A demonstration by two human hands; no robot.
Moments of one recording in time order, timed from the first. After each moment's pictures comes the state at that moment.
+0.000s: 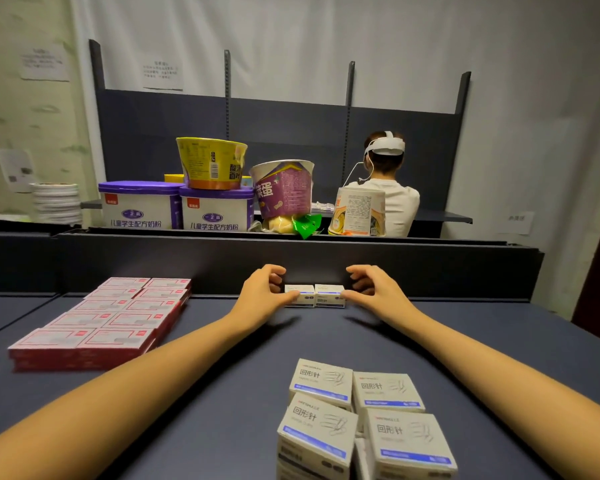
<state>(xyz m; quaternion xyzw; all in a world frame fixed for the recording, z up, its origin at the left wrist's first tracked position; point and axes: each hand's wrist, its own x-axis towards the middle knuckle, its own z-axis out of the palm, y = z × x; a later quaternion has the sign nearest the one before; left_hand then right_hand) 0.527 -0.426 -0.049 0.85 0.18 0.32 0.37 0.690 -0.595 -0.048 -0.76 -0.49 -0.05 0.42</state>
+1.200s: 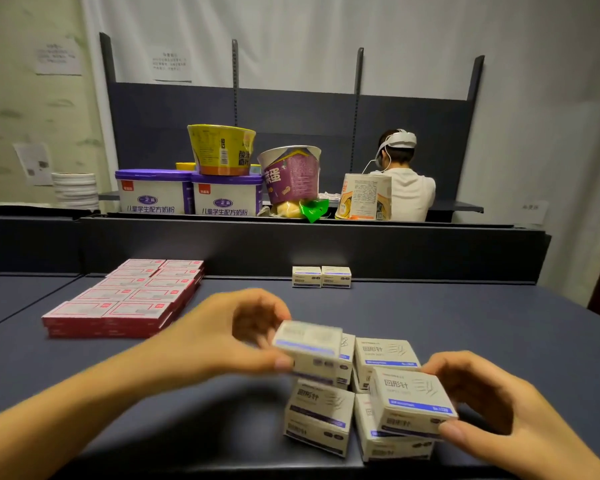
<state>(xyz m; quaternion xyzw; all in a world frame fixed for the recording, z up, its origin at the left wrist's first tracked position) 0.360 -0.515 -0.009 0.86 -0.01 0.16 0.49 0.522 -0.771 -0.051 -0.72 -0.46 0.18 0.49</state>
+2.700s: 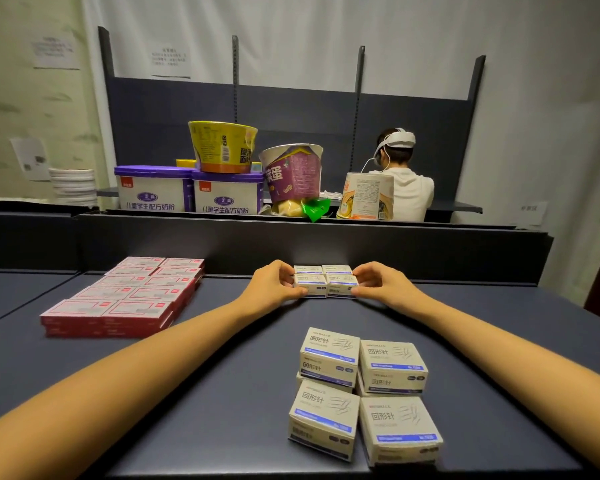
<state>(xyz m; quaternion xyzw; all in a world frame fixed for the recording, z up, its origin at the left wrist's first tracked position) 0.517 -0.426 -0.062 0.87 0.17 0.26 0.38 0.678 -0.607 -0.056 -0.77 -0.47 0.09 0.42</state>
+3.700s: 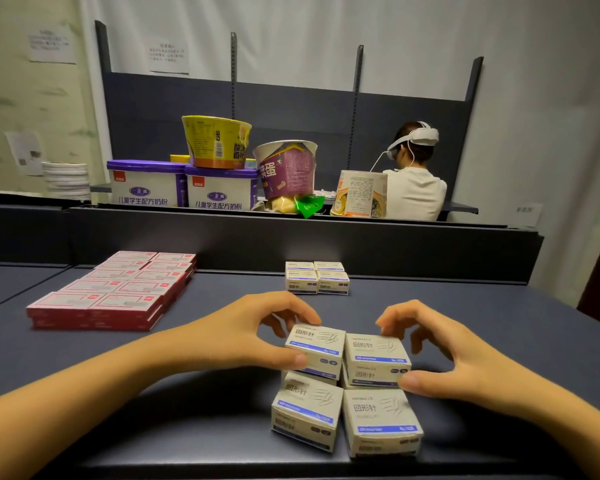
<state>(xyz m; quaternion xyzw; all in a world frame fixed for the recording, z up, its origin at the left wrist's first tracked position) 0.401 -0.507 -0.025 0.92 -0.06 0.10 0.38 0.558 -0.738 -0.028 -0.73 -0.58 0.11 0.34</state>
